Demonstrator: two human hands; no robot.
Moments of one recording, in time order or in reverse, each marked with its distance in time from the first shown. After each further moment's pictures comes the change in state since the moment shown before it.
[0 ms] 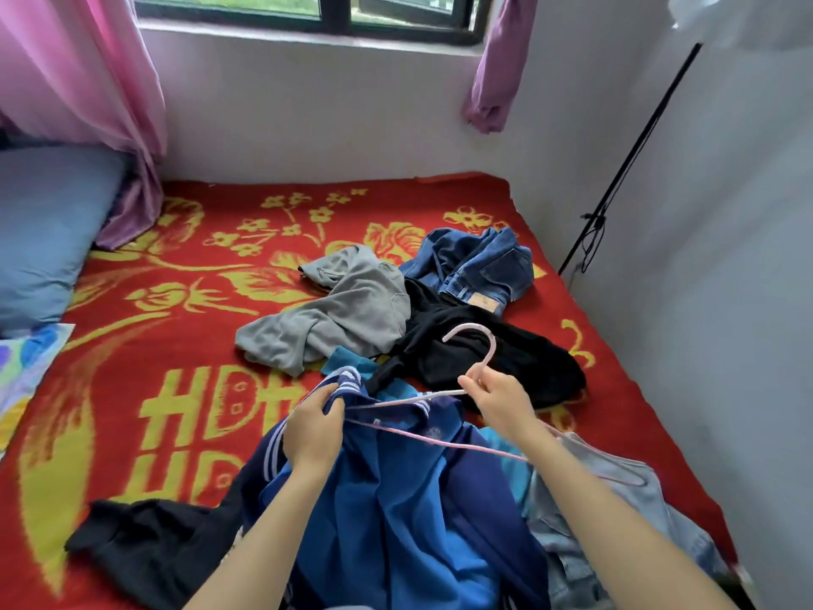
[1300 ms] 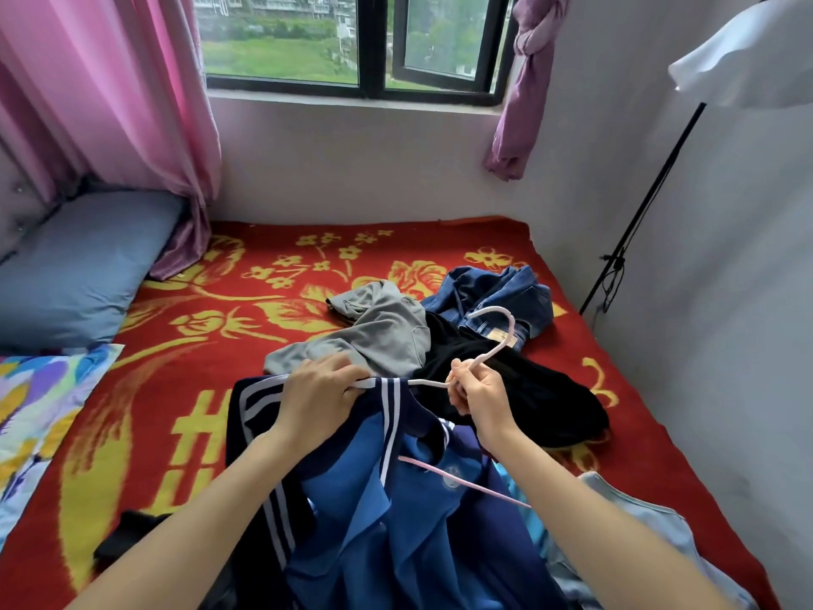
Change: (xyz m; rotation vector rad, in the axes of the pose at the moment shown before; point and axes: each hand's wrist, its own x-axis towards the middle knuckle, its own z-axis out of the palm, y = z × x) left_hand 0.002 0.060 -0.082 0.477 0.089 0.925; right_hand -0.007 -0.066 0.011 0.872 -0.003 -0.124
